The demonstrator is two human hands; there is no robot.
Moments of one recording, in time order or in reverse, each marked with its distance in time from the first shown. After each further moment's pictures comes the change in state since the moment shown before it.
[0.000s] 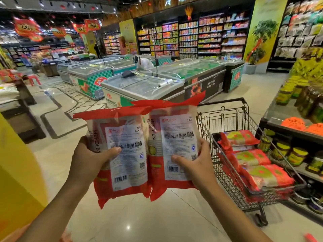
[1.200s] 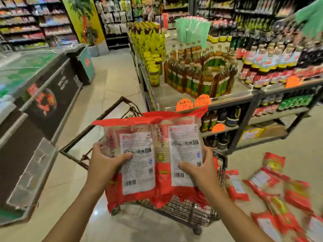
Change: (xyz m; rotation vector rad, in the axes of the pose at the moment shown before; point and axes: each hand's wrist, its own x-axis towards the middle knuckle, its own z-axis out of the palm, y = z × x) left_hand 0.339 0.035 0.644 -0.053 -1.014 0.166; right_hand 0.343 0.177 -0.231 -0.049 1.015 0.303
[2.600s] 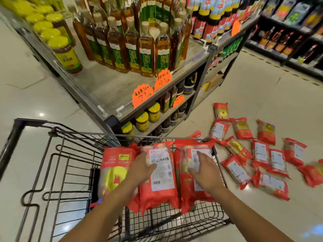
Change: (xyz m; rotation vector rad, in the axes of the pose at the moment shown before) left_hand 0.269 -0.119 0.285 0.618 -1.046 0.193; right_hand 0.197 0.128 0.021 -0.994 0.221 0.510
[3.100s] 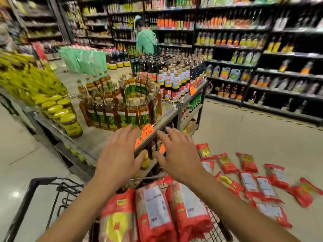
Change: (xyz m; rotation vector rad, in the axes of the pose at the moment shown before) left_hand -0.186 0.174 -0.182 0.645 0.635 0.684; right_hand -0.144 -0.143 -0.192 -0.197 0.613 -0.428
